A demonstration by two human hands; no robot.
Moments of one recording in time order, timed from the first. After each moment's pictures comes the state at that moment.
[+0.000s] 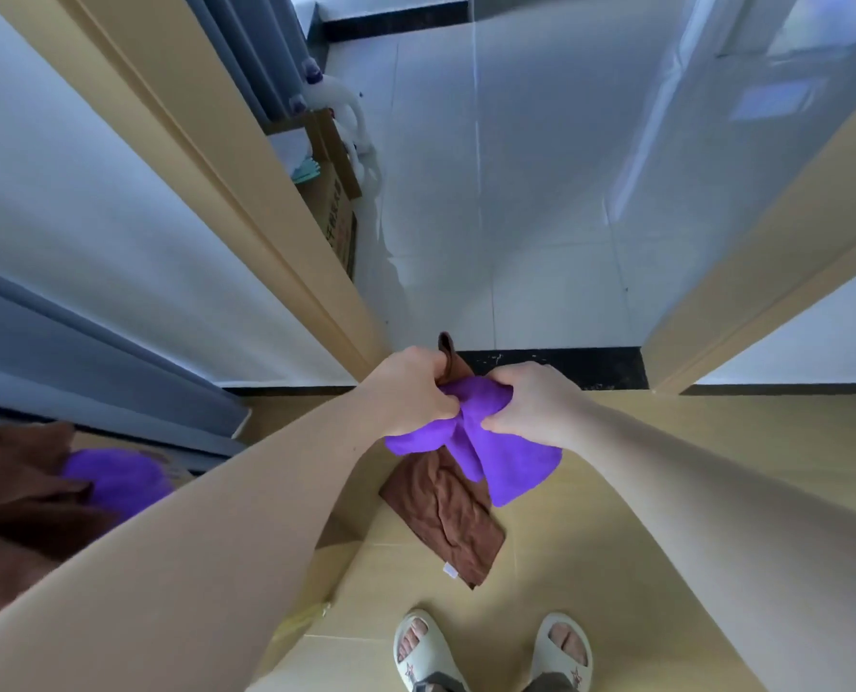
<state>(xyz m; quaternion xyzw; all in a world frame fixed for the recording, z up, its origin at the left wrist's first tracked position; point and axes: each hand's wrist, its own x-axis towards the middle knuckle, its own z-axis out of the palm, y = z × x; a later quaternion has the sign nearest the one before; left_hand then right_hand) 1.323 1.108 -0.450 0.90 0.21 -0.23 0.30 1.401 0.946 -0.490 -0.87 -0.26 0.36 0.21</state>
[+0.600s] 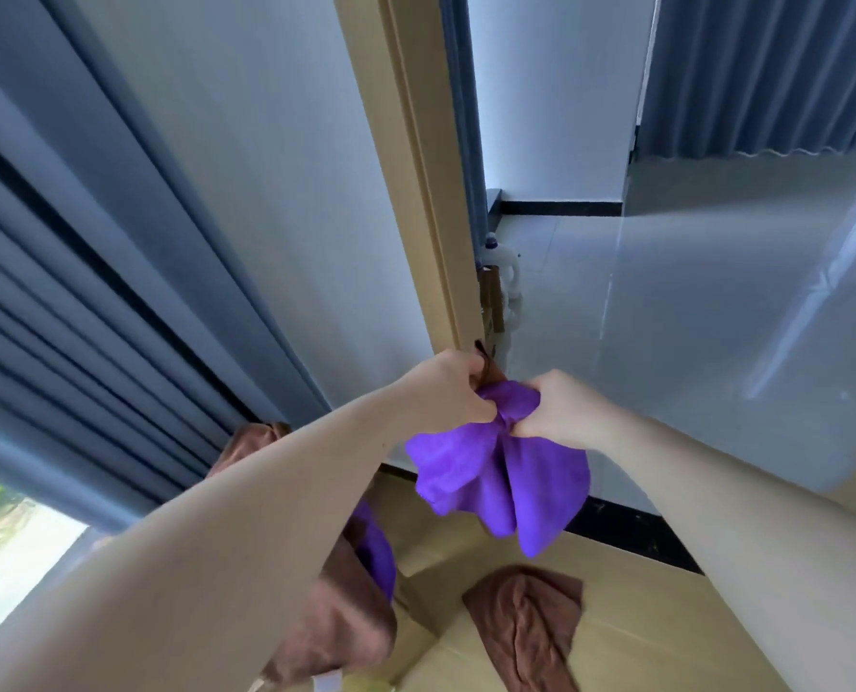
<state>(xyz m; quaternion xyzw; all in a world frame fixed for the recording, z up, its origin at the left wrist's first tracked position) 1.235 1.172 -0.171 0.92 0.28 -0.07 0.28 1.362 1.053 -0.231 -0.82 -0.40 0.31 0.27</state>
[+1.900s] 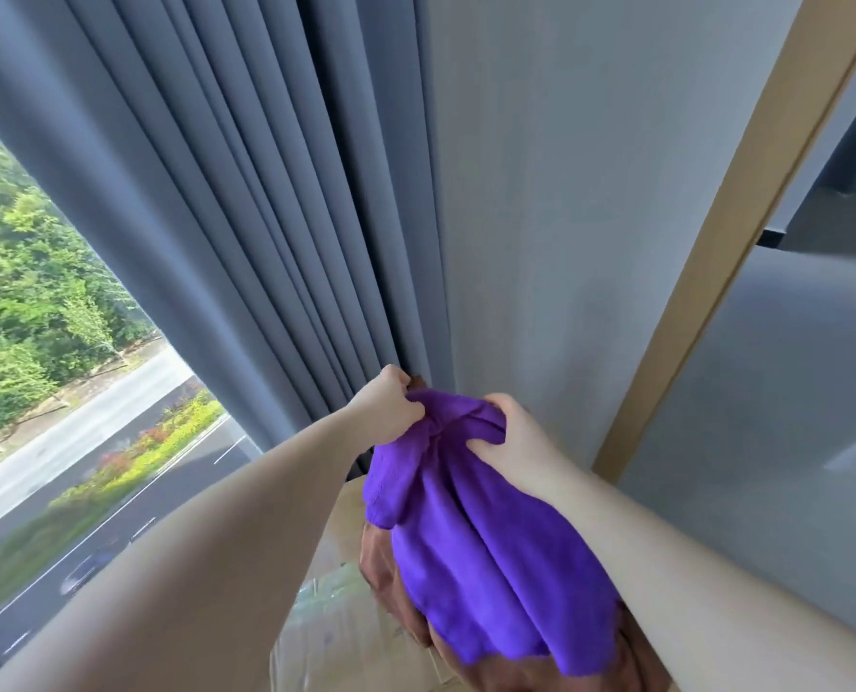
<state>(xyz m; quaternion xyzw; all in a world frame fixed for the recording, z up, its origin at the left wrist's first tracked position) 0.951 1.420 -0.210 0.78 0.55 0.01 0.32 1.106 1.296 -0.265 -0.77 -0.47 0.31 0.31</state>
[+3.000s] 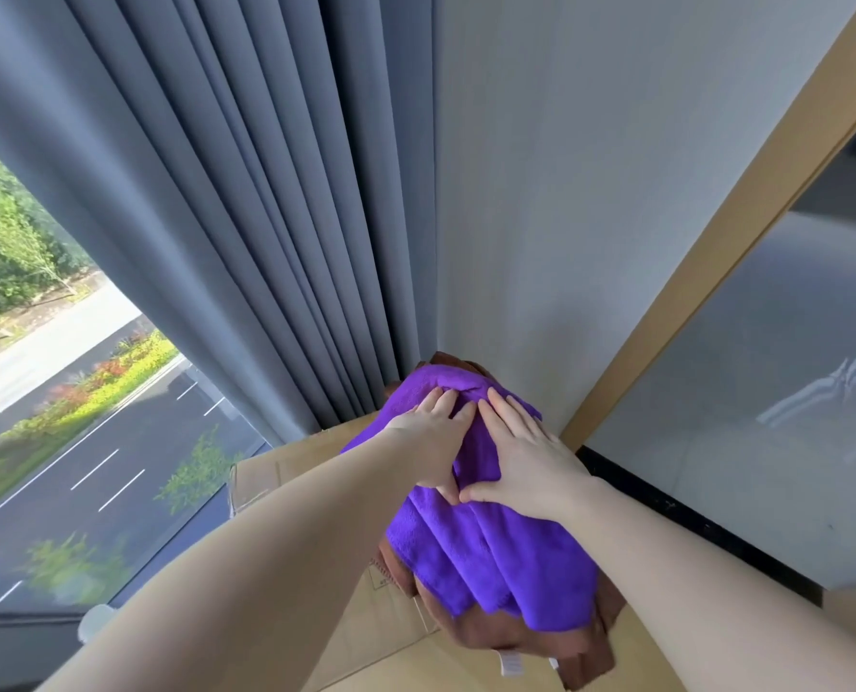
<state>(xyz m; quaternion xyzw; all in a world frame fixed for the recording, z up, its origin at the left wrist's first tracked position) 0.972 1.380 -0.306 0.92 0.27 -0.25 0.10 1.103 1.272 -0.325 -0.74 -0.61 0.27 0.00</state>
